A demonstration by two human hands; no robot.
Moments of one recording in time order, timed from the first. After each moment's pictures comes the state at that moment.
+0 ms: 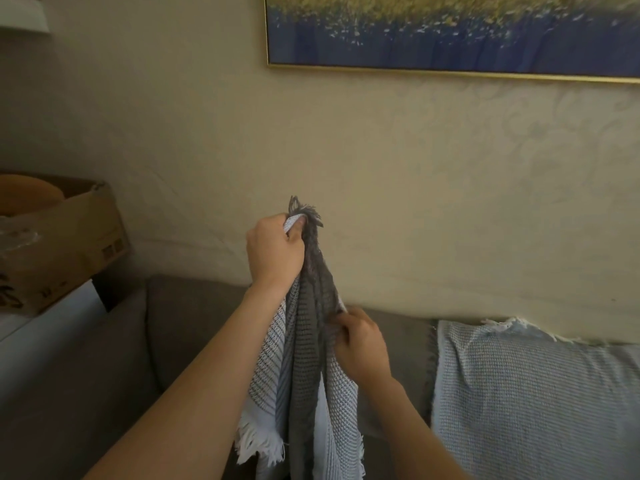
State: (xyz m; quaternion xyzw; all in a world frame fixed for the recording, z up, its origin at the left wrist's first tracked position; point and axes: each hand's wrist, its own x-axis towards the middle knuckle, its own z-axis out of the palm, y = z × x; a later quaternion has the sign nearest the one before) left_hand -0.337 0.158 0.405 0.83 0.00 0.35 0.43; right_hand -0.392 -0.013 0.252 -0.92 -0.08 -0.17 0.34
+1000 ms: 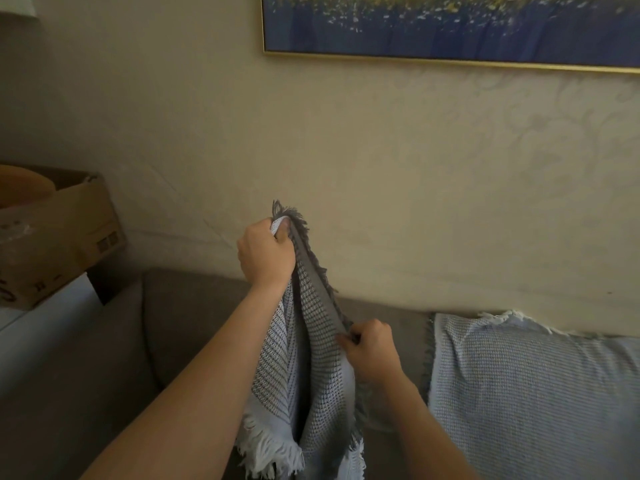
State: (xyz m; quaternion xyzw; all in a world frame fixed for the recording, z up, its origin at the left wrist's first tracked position) left_hand -0.328 0.157 0.379 0.82 0.10 0.33 0.45; right_hand -0.388 -0.042 0.238 -0.92 -0.07 -0.10 0.36
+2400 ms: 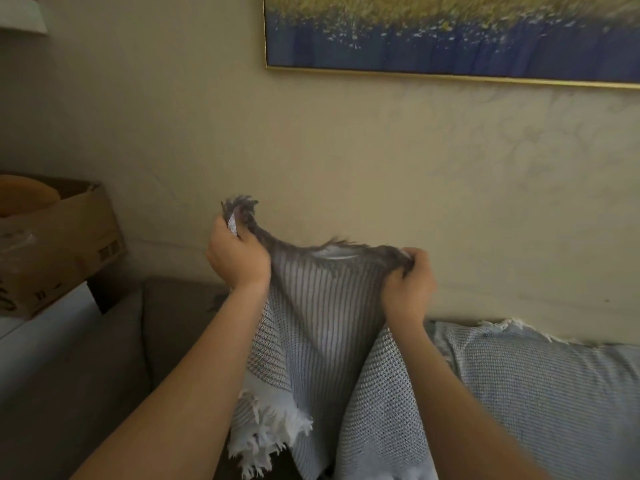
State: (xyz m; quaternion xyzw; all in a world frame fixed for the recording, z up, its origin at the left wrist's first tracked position) left_hand -0.330 0.185 0.395 0.69 0.19 0.46 0.53; right_hand -0.362 -0.050 0.350 -0.77 0.14 -0.37 0.50
